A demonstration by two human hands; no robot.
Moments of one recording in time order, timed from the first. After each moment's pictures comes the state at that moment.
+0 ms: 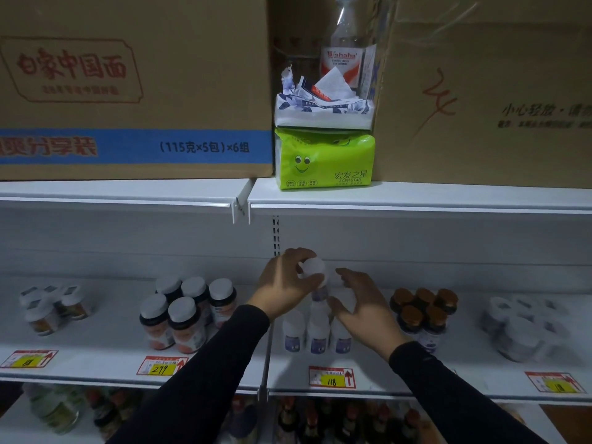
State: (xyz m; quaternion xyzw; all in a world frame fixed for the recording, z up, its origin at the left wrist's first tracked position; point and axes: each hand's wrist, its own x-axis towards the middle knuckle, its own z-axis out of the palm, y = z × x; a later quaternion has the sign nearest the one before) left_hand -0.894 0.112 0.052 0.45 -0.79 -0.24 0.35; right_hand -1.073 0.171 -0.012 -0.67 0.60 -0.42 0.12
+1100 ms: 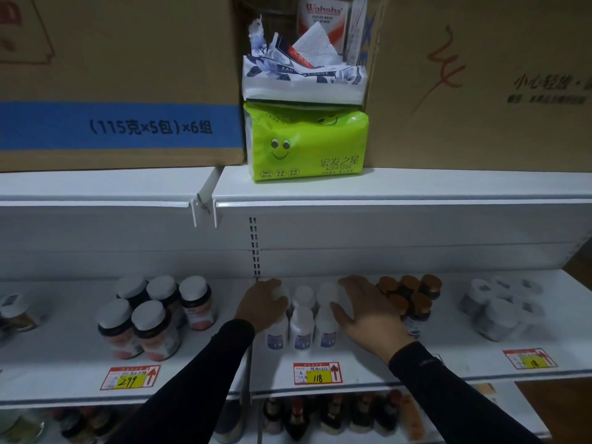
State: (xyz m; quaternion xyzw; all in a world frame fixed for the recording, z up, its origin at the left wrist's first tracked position) left_hand -0.897 0.067 -0.044 0.56 -0.76 -0.30 0.16; right_hand -1.108 0.169 -0.048 -0.69 0.67 -0.26 -0.09
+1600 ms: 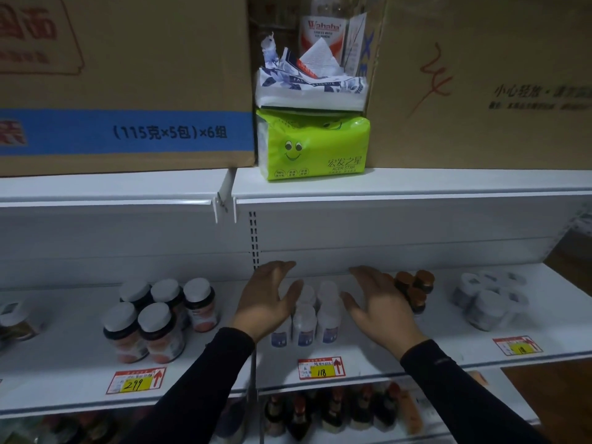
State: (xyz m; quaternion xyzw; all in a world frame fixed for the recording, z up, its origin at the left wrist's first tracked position) left_hand -0.883 0.104 -0.001 0.42 -0.83 -0.19 0.32; right_hand -1.103 0.191 -0.021 -0.66 0.68 -0.29 -0.12
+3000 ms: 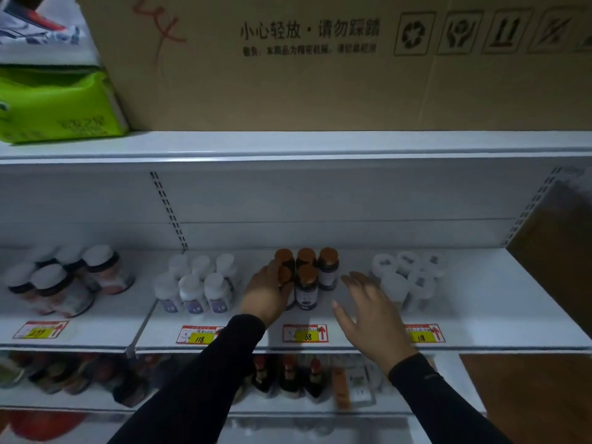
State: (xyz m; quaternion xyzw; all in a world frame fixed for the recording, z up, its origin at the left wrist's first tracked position) left_hand -1.124 0.182 -0.062 0.56 -0.78 -0.15 0.23; right_hand -1.324 0.284 -0.071 -0.68 0.68 -0.27 0.02
